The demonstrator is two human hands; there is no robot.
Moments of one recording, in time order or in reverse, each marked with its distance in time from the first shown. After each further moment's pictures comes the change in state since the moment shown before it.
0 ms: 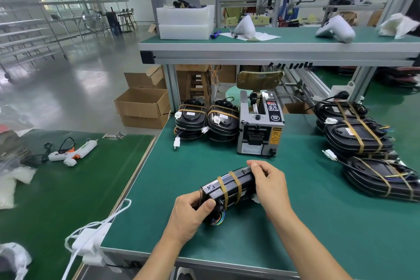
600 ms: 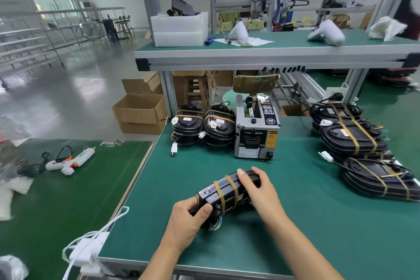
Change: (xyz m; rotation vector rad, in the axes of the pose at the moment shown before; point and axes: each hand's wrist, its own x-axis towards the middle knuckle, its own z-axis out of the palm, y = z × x) left_hand 0.000 0.003 0.000 -0.011 0.018 0.005; right_hand -0.008 0.011 -0.002 -0.003 -0.173 0.120
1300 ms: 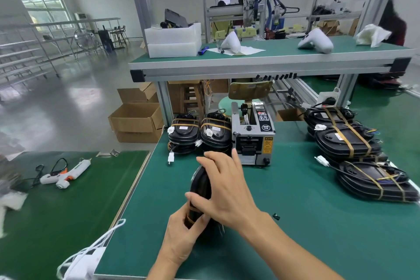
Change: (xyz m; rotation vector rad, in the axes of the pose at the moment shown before) left_hand 0.000 -0.002 -0.001 0.062 0.046 0.021; right_hand -0.016 -0.061 0.047 -0.760 0.050 -0.985
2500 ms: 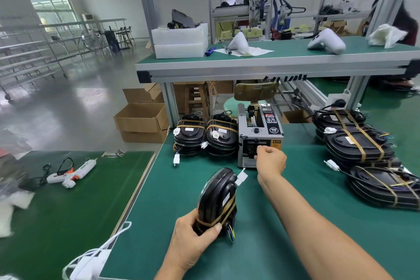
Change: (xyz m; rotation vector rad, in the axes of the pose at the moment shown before) left_hand -0.002 -0.007 0.000 0.021 -0.025 -0.062; right_hand 0.060 0.117 0.028 0.685 0.522 1.301
